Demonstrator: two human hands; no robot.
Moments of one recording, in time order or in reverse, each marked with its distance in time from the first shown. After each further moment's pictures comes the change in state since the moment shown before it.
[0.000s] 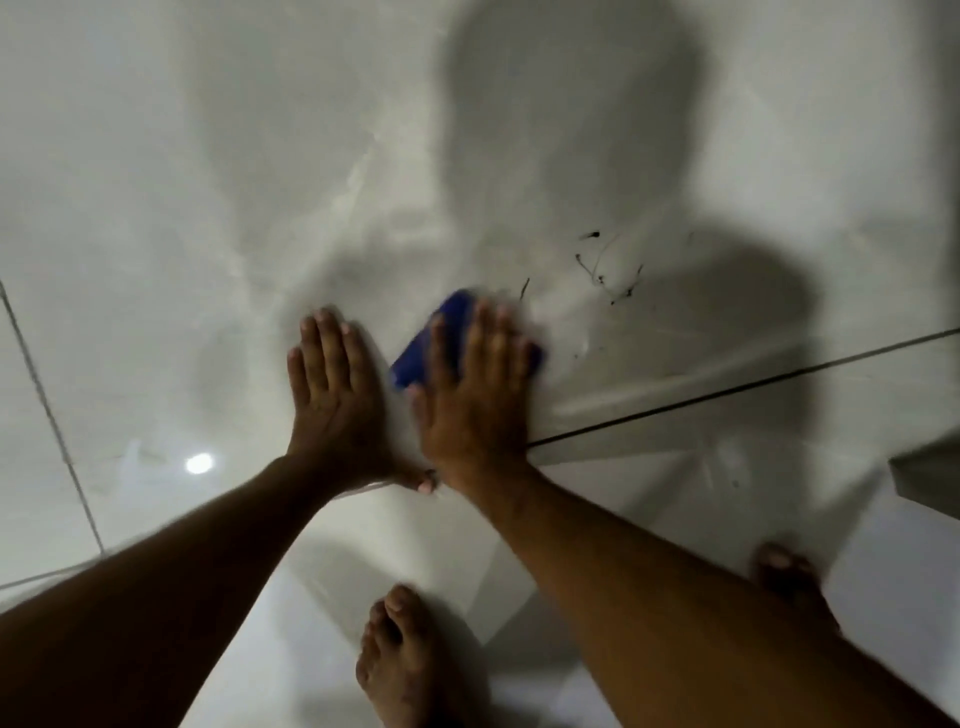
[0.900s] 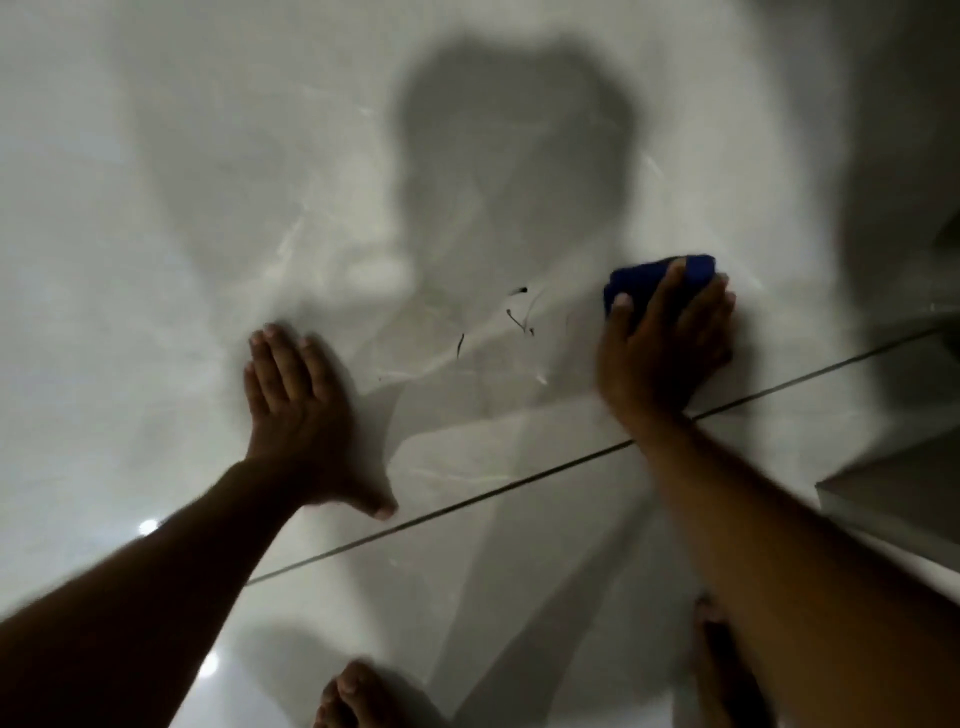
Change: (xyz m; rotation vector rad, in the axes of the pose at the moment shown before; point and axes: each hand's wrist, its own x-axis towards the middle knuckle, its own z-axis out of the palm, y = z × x) left_hand 0.038 0.025 -0.038 0.102 -0.099 -0.056; right_hand 0.057 0.201 -0.045 -0.035 0.334 0.733
